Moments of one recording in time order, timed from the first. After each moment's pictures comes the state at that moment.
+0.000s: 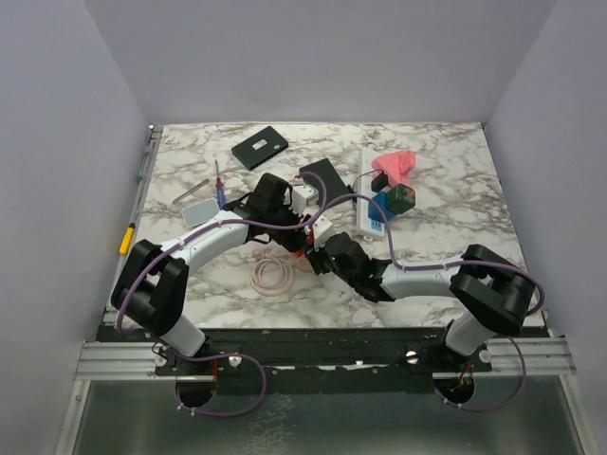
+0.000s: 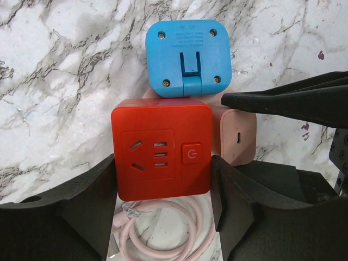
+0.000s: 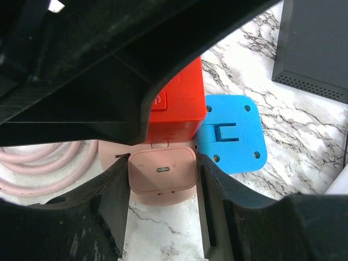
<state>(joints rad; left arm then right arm) -0.55 1.56 1.03 -0.37 0.31 0.10 1.01 1.60 0.68 0.48 0.30 0.00</state>
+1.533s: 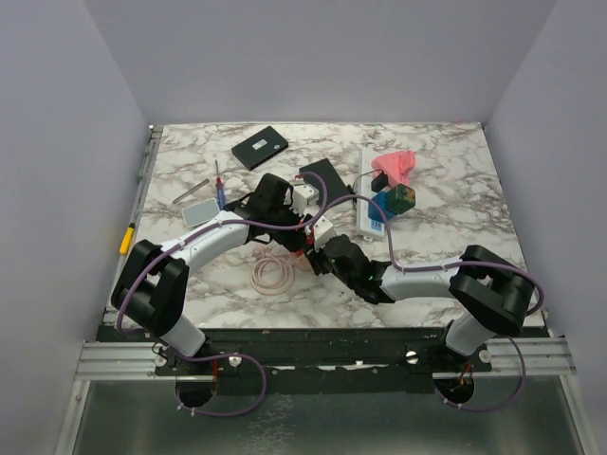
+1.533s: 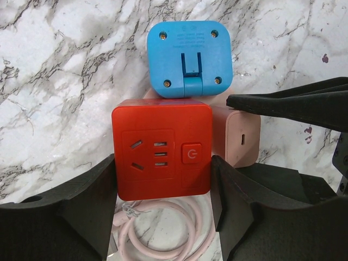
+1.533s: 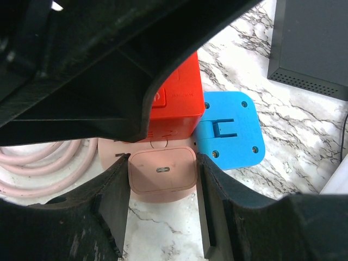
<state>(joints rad) -0.56 1.56 1.03 -0.36 0.28 0.10 1.02 1.60 0.66 0.50 0.33 0.02</state>
